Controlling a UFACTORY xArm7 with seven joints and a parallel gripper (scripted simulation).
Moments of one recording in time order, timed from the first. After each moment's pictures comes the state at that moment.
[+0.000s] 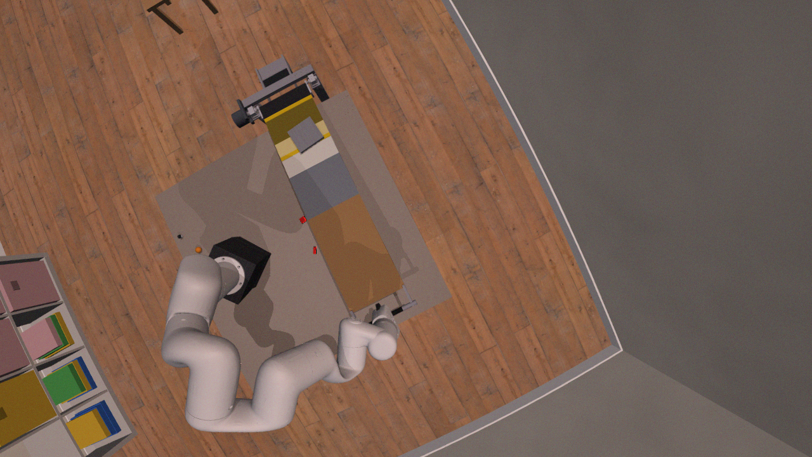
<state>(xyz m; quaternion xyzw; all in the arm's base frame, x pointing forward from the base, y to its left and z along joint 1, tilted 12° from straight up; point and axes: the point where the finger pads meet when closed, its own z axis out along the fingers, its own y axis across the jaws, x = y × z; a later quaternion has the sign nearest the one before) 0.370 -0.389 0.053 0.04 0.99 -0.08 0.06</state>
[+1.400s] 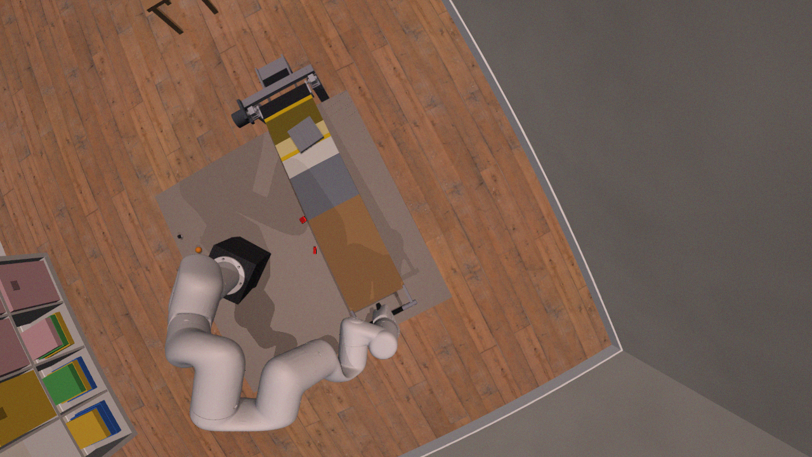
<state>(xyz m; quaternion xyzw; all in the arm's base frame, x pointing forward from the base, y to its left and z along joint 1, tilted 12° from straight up) 0.371 -0.392 0.045 0.04 0.99 -0.08 0.05</state>
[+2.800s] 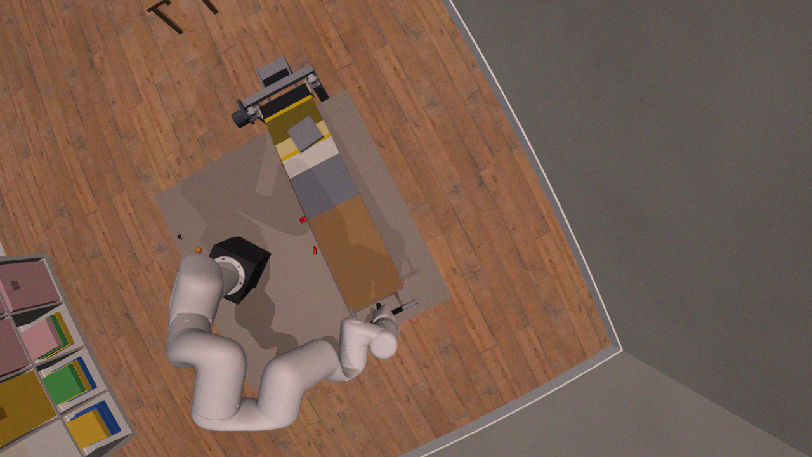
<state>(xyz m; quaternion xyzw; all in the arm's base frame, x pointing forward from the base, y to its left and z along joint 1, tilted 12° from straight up) 0.371 -0.393 0.042 0.04 0.99 -0.08 0.05</state>
